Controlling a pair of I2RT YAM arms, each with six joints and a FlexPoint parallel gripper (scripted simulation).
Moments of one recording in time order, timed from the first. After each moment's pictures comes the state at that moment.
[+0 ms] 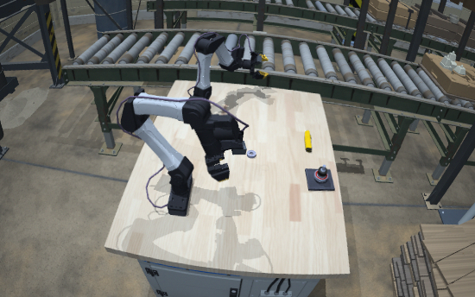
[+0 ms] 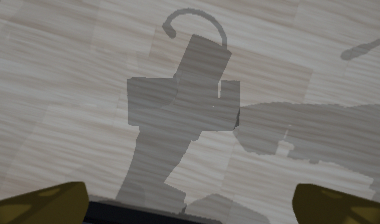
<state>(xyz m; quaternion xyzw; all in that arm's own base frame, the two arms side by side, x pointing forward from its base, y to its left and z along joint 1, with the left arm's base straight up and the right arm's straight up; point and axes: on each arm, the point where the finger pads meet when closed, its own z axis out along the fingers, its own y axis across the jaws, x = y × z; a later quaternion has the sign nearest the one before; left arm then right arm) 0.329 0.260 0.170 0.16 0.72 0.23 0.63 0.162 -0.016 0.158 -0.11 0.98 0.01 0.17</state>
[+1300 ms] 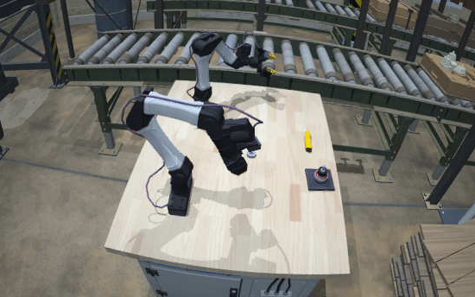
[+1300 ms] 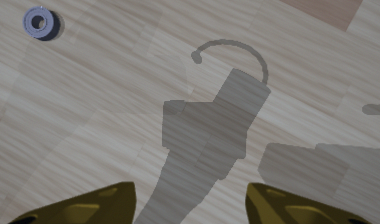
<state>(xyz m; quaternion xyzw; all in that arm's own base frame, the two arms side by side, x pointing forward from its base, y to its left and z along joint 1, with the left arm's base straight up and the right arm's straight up) 0.367 0.226 0.206 0.14 0.73 0.20 0.64 0.216 0.018 0.145 -0.20 0.95 0.07 0.21</state>
